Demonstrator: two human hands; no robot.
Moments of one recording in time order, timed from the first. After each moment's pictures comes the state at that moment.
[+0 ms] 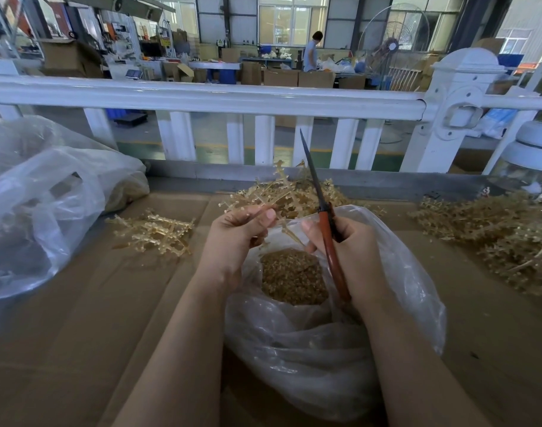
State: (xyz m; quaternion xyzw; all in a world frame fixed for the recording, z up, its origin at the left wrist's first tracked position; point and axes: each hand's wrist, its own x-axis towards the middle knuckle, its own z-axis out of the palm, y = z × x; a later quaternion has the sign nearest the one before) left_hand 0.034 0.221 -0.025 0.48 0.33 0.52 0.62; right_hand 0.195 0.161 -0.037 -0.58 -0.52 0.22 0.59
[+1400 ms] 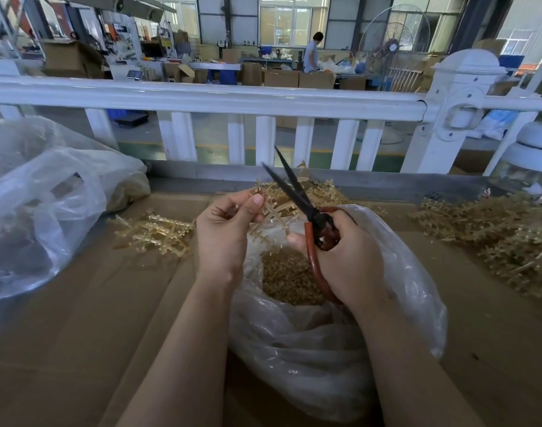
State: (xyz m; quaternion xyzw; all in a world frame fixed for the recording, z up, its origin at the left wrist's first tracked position) left_hand 0.034 0.227 -0.027 0.47 0.31 0.65 0.51; right_hand 0.191 0.157 -0.037 -0.67 -0.59 0.02 0.46
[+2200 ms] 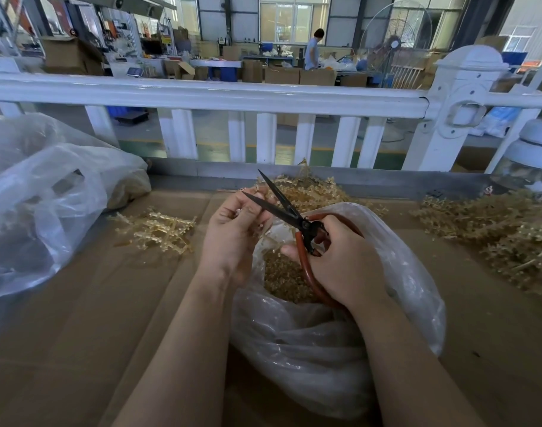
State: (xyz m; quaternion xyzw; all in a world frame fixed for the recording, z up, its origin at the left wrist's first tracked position) left_hand 0.038 0.225 -0.026 0.41 0.20 0.60 0.66; right_hand 0.196 0.161 -0.044 -0.69 -0.63 -0.02 0.36
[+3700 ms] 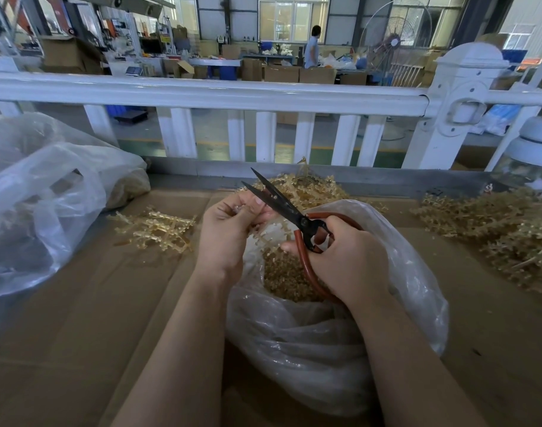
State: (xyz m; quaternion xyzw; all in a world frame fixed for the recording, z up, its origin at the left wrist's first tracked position) left_hand 0.031 0.222 -0.021 0.49 0.27 0.59 0.58; right_hand 0.198 0.162 -0.047 -0.68 -0.62 -0.12 0.38
